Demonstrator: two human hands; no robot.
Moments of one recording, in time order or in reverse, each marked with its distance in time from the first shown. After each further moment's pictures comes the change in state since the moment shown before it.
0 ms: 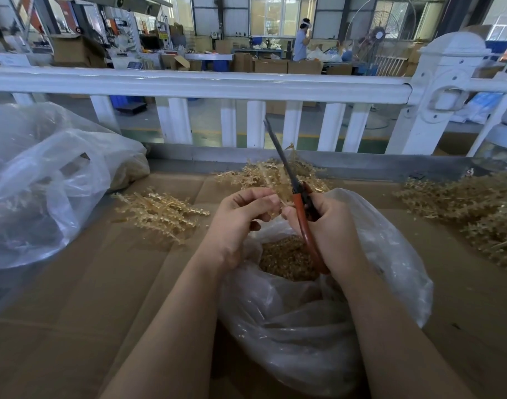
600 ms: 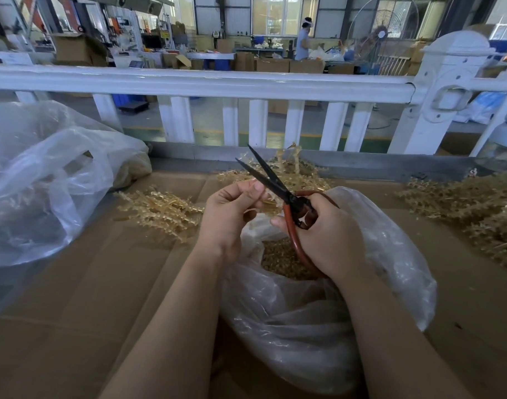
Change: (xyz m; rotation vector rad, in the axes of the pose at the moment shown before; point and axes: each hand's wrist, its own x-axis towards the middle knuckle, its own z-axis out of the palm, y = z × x) left_hand 0.000 0.005 -0.003 -0.150 0.128 0.078; right_hand -0.005 0.005 -0.001 -0.443 0.037 -0.098
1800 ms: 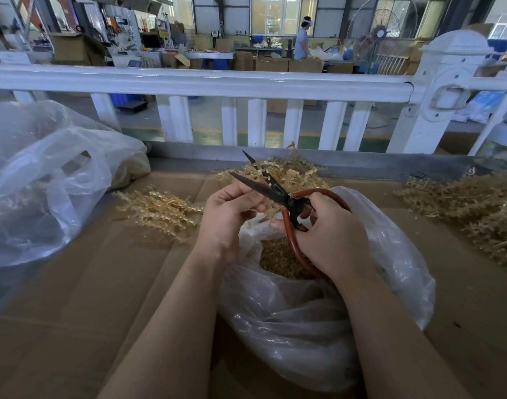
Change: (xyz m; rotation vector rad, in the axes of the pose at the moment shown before) left_hand 0.000 -0.004 -0.005 0.033 -0.078 0.076; right_hand 0.000 0.001 -0.002 -0.221 0.029 -0.067
